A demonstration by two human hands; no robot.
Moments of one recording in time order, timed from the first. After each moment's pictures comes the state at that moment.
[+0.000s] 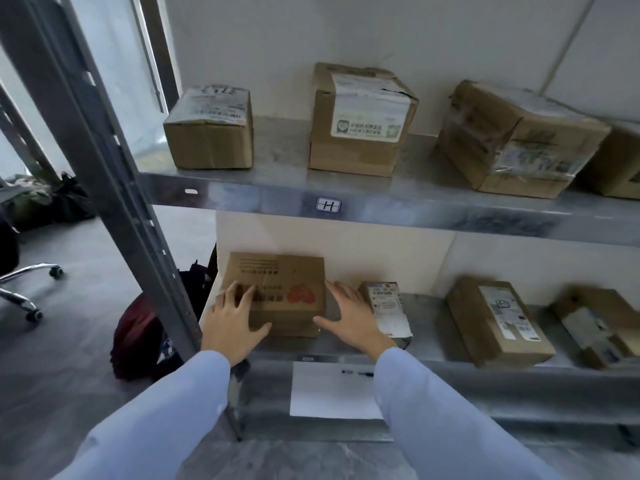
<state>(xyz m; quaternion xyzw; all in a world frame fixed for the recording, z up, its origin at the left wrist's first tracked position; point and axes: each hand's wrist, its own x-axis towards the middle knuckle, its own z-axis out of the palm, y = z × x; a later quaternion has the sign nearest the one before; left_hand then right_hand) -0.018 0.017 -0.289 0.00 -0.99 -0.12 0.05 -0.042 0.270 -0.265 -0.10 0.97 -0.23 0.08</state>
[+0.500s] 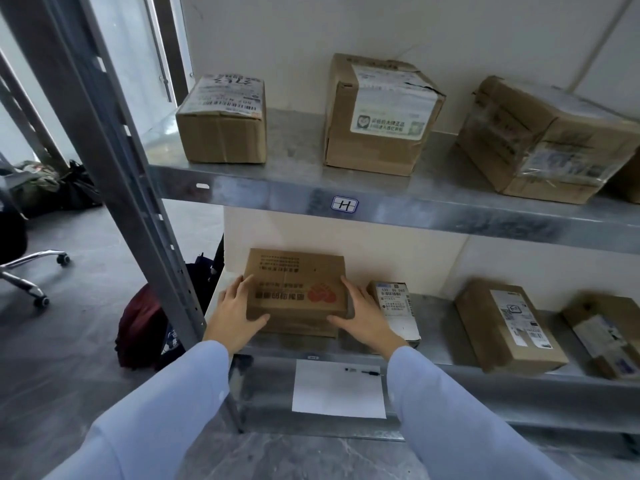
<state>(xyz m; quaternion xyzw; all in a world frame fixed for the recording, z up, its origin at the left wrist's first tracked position) -0.028 0.006 -0.288 0.02 -0.95 -0.30 -0.01 -0.053 0.279 -0.279 -0.05 0.94 -0.30 0.12</state>
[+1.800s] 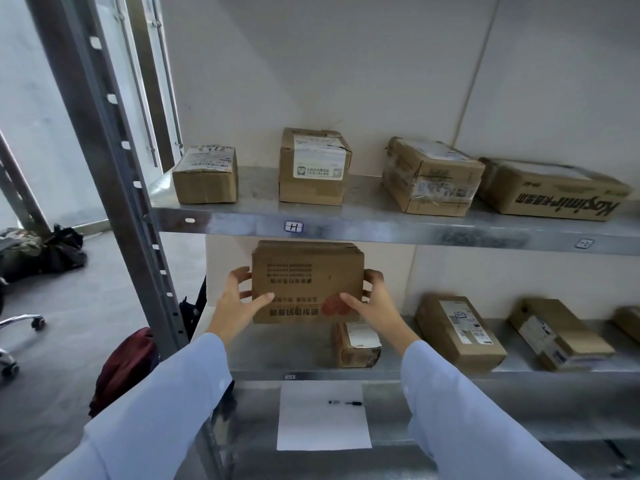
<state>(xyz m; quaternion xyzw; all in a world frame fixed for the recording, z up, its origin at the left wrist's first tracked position) -0.002 0.062 -0.184 0.01 -0.79 -0.61 0.05 -0.011 0.335 -0.182 0.02 0.86 -0.51 -0.04</state>
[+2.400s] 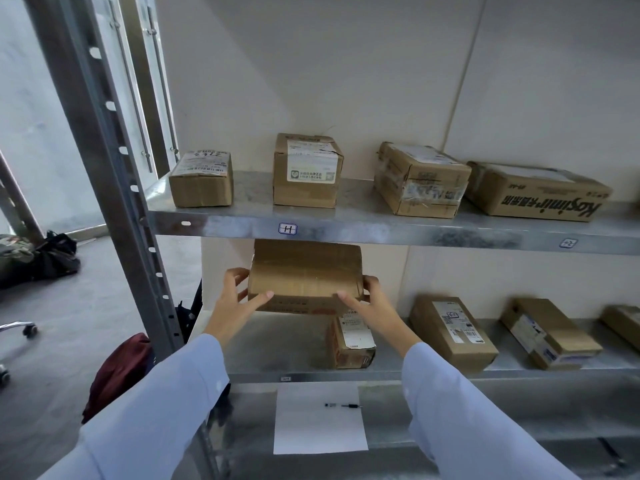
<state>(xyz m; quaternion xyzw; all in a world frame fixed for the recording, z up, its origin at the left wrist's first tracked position) 0.003 0.066 -0.178 0.00 -0.77 -0.63 0.04 0.006 0.341 -0.172 0.00 0.86 -0.51 -0.02</state>
